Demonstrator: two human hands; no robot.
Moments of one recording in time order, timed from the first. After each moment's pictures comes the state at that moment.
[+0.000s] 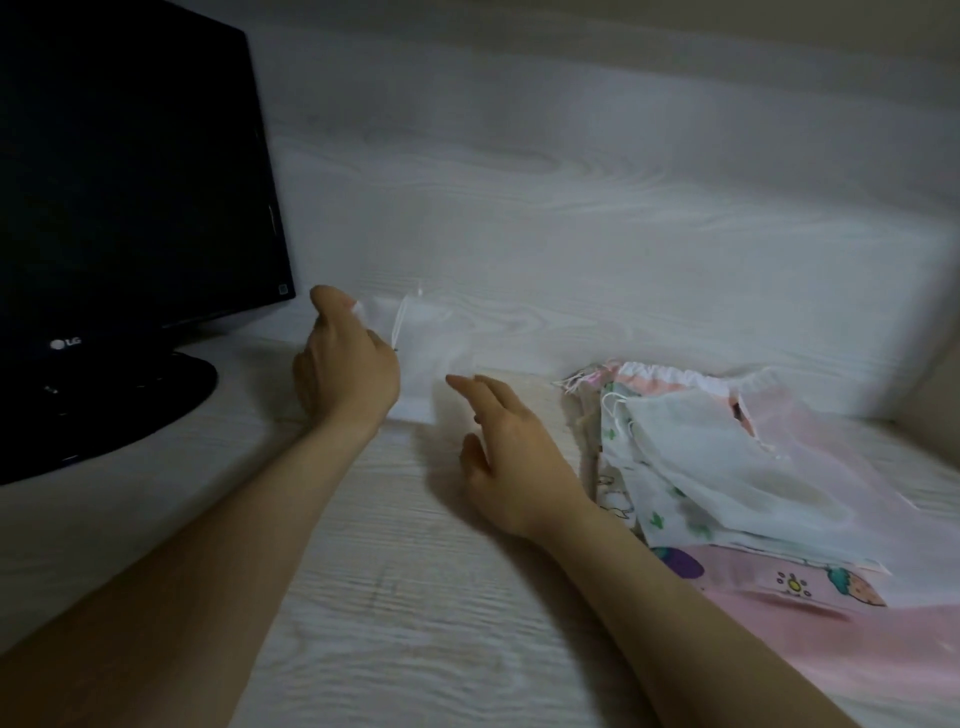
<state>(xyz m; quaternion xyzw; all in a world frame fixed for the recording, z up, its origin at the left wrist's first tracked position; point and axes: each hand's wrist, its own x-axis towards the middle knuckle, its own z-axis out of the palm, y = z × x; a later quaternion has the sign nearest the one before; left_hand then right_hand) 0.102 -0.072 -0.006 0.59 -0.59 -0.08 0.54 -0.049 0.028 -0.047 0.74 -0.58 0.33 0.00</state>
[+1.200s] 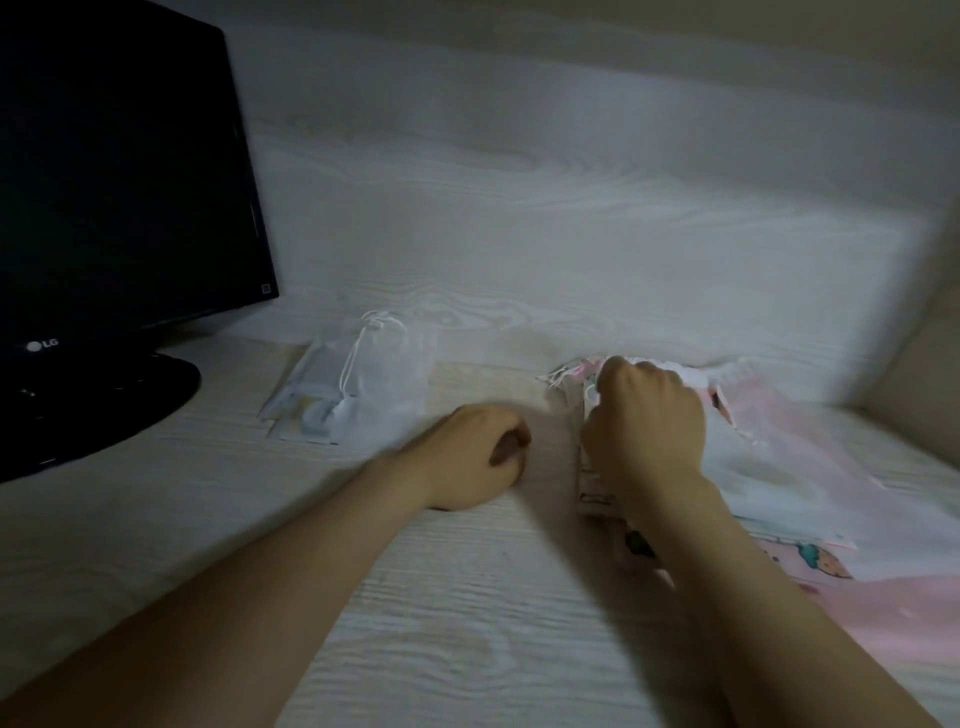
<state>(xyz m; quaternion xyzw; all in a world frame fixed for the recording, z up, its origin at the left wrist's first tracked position) 0.046 -0.043 -0.058 0.25 -0.93 -0.15 0.24 -0.112 0.068 0.002 0.50 -0.82 0.18 0.22</state>
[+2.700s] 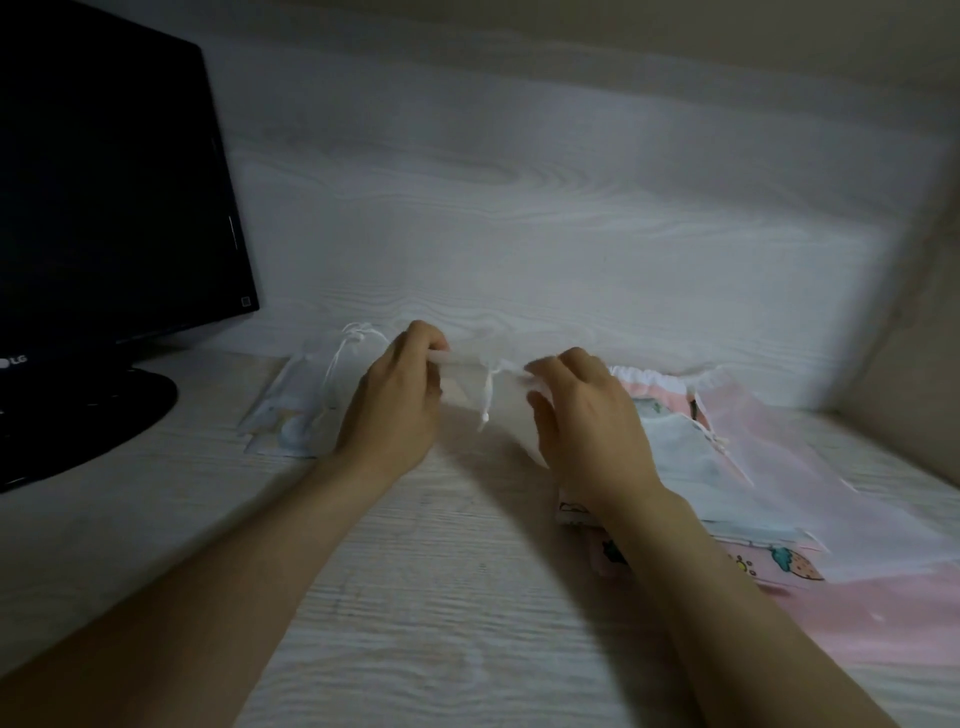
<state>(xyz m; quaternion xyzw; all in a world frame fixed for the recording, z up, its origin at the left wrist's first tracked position) 0.067 -0.053 -0.034 0.28 -0.79 -0.09 0.53 -0.120 0.052 -0.017 0.66 -0.62 0.34 0.25</state>
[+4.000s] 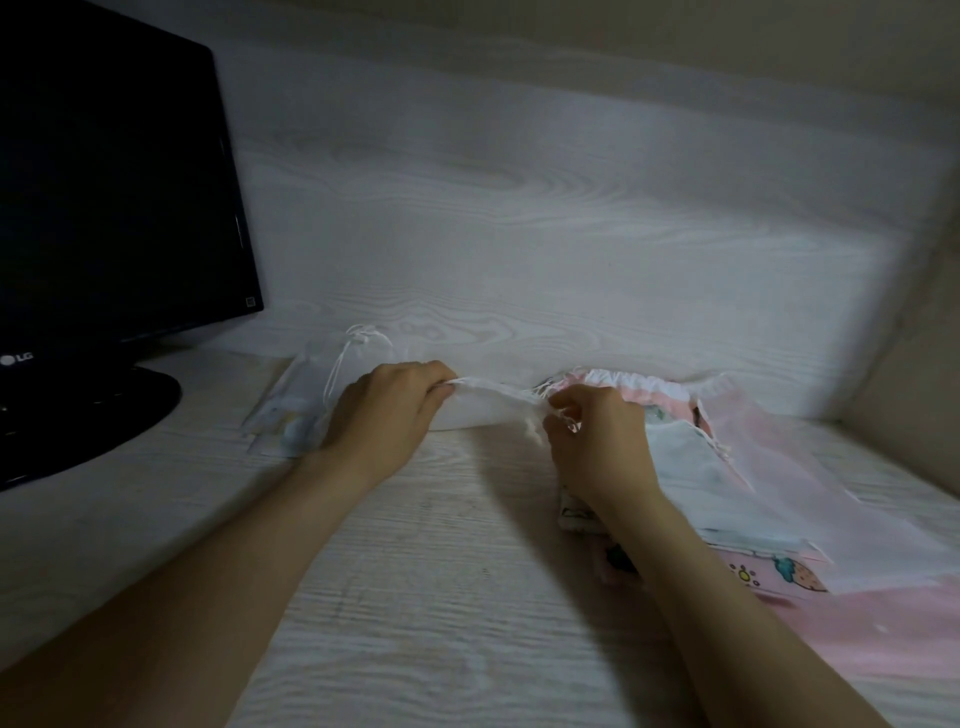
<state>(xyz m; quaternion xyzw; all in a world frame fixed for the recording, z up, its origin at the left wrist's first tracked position) 0.083 -0.069 -0.035 0.34 -0.85 -0.01 0.40 -0.127 0.049 -0.026 0.55 -0.73 0.41 0.08</state>
